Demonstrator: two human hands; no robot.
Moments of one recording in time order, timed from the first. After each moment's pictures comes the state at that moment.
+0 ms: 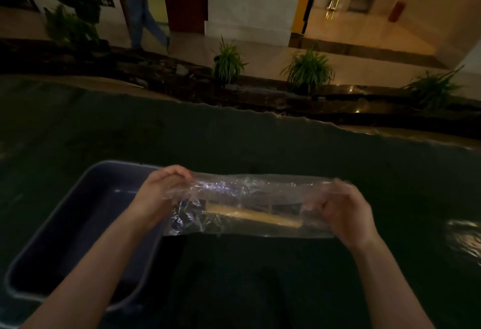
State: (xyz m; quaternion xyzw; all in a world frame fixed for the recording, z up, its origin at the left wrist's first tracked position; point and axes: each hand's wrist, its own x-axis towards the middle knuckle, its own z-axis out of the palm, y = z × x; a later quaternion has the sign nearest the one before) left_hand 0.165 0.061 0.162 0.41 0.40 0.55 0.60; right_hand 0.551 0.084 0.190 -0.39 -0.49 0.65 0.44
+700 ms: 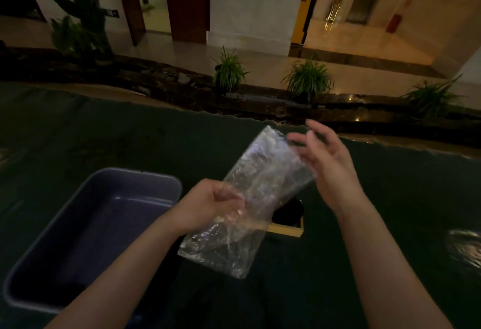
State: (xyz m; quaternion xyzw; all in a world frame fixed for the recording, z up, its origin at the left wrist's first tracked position) left_hand 0.237 0.066 0.197 0.64 0.51 0.34 0.48; right_hand 0.492 0.122 0.265 -0.41 -0.54 0.53 0.50
